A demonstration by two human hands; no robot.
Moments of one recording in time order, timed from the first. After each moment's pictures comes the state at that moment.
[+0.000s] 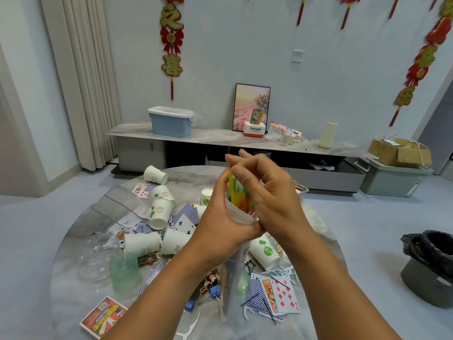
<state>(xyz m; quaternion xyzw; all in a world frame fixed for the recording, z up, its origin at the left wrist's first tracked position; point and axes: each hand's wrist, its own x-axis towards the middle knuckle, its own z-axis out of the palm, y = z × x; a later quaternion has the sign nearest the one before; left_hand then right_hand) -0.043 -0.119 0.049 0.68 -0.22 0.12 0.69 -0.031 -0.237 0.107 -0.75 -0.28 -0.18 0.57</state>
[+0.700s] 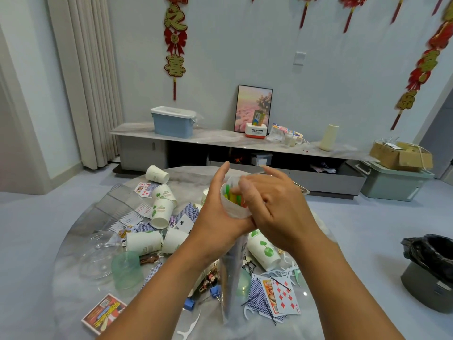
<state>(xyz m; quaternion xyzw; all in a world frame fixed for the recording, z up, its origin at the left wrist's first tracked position) -0.030 -0.110 0.041 0.65 -0.18 0.10 0.73 -0.041 -0.251 0.101 -0.86 -0.32 -0.32 0.24</state>
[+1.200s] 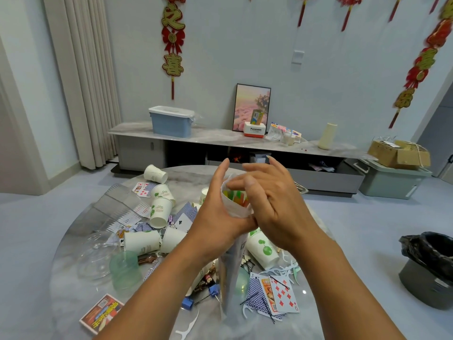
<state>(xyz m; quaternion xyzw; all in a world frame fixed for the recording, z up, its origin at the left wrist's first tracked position) -0.032 -0.111 0.044 0.67 -0.19 0.10 0.71 -0.040 -0.253 0.105 -0.87 -0.32 -0.27 0.26</state>
